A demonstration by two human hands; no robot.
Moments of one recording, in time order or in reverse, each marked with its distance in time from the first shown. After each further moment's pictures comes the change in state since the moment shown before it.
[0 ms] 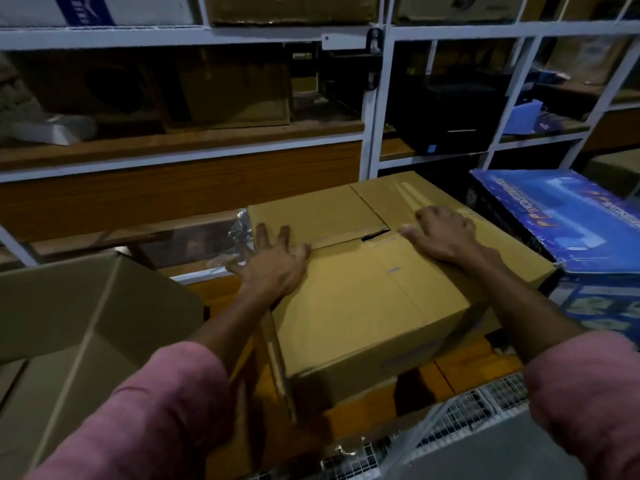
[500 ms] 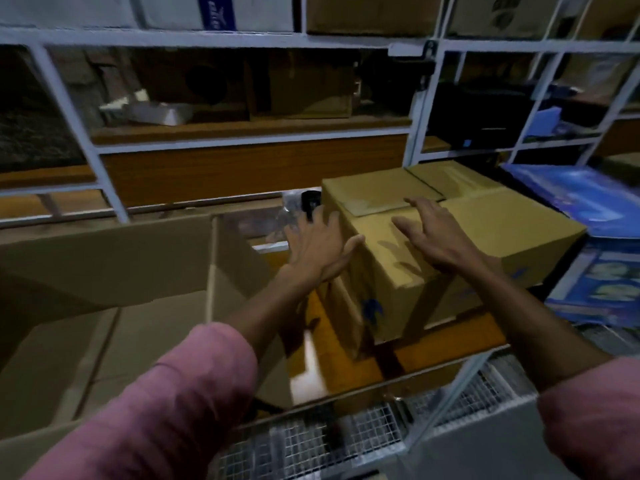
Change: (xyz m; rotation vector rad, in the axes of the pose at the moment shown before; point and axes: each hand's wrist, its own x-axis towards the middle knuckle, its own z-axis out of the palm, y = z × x) left_hand -0.117 -0.100 -0.053 0.052 0.145 0.340; right_hand -0.166 -0.181 -0.001 0.258 0.128 -0.148
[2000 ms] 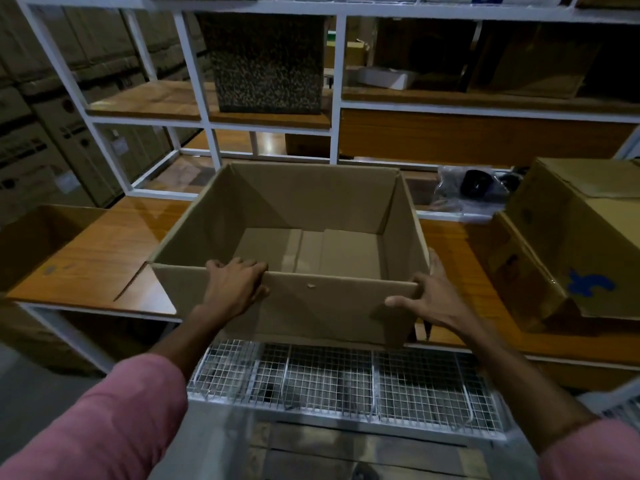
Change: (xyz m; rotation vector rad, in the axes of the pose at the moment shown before) left_hand -0.403 -0.448 -0.096 0.362 -0.022 -0.291; right_hand -0.199 -0.326 0.213 0.033 -0.492 -0.147
